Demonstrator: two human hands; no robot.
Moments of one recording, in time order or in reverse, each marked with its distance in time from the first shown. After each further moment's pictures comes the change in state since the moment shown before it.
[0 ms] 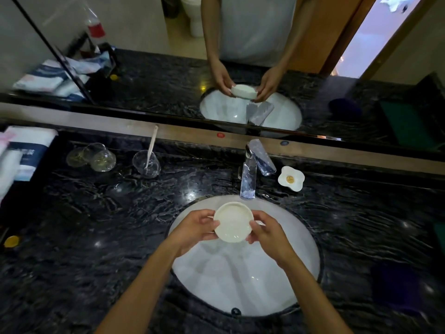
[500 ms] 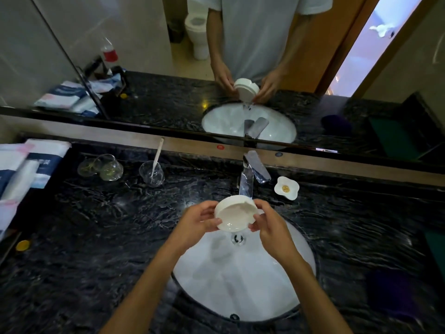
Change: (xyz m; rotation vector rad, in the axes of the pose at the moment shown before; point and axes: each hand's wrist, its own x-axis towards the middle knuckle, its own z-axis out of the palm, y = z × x) left_hand -0.038 0.038 0.019 0.191 0.092 0.310; right_hand -0.028 -0.055 -0.016 -0.187 0.081 -0.268
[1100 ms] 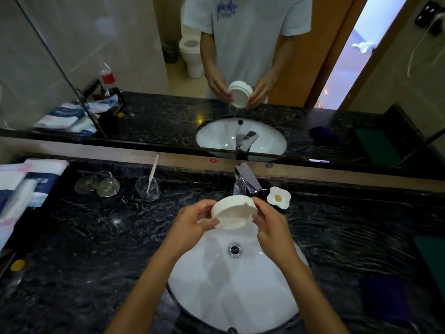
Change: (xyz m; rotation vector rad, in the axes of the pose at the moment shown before) left_hand -0.010 0.043 0.007 0.136 0.028 0.174; right_hand 0.000 -0.023 -0.018 -0.095 0.158 -0.120
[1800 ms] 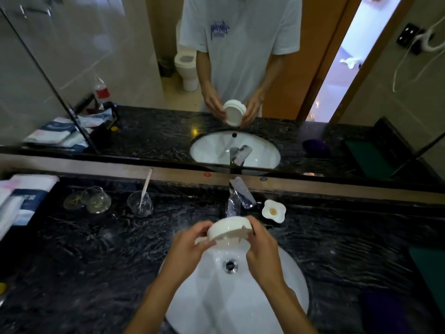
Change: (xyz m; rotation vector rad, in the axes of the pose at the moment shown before) left_hand -0.001 -0.014 0.012 0.298 0.100 0.098; right_hand -0.006 0.007 0.019 -0.017 0.061 0.079
